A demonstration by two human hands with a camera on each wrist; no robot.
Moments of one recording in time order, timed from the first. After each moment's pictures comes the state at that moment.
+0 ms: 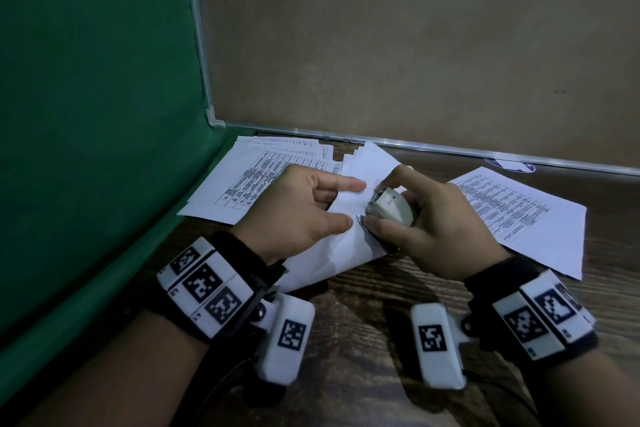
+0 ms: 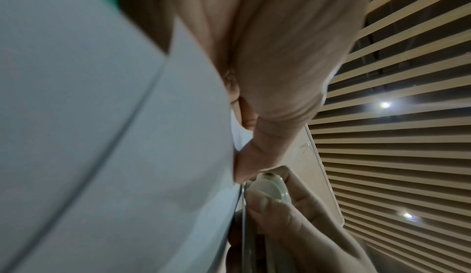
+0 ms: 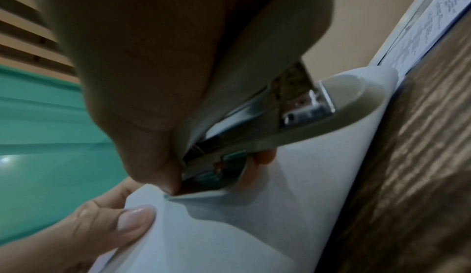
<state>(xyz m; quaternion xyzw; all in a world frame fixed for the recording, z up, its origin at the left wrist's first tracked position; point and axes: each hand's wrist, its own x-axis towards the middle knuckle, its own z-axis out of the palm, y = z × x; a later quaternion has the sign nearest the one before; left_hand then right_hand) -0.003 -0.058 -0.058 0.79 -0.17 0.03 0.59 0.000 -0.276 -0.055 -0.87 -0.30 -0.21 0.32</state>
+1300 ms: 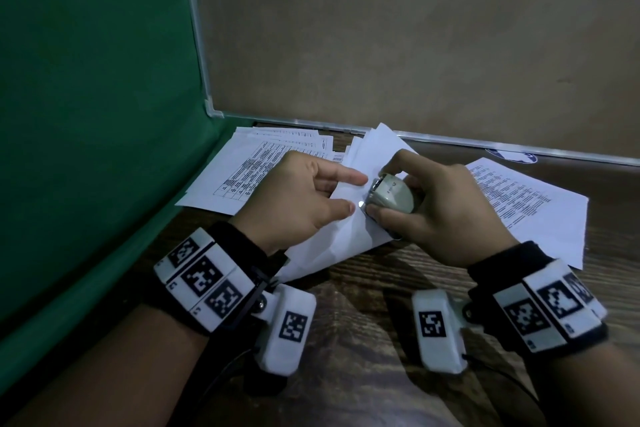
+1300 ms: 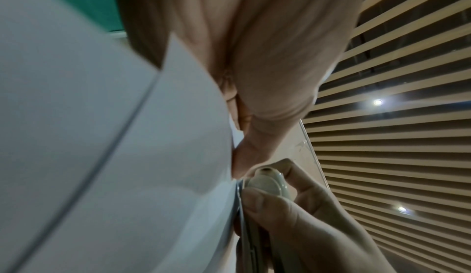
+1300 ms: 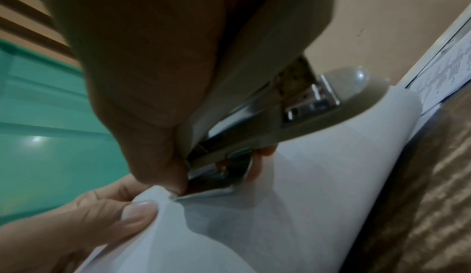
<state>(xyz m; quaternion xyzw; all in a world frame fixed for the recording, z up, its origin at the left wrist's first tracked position) -0.008 -0.061 -0.056 0.80 -0.17 0.07 0.57 -0.003 -0.277 -0.049 -0.88 -0.28 -0.23 0.30</state>
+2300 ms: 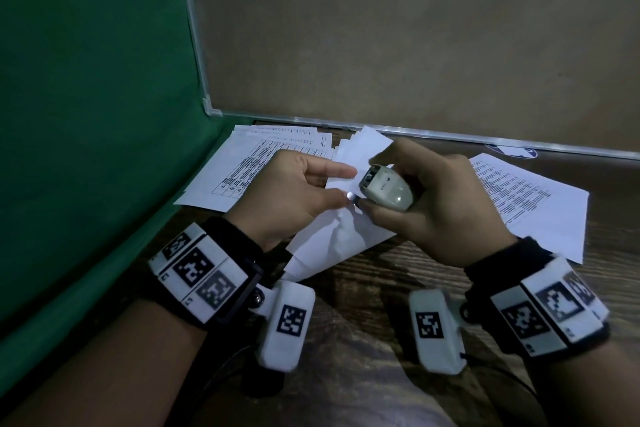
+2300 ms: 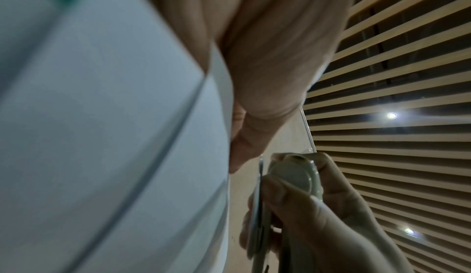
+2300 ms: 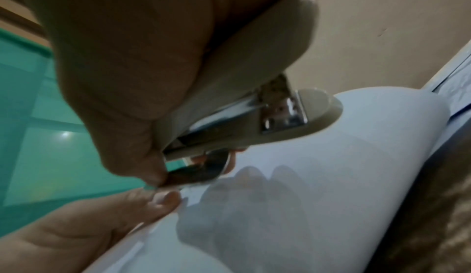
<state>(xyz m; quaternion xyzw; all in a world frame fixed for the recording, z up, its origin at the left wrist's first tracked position) -0.003 -0.062 -0.056 0.77 -0.12 0.05 0.62 -0.012 -0.269 -0.043 -0.84 -0.34 -0.28 0.32</state>
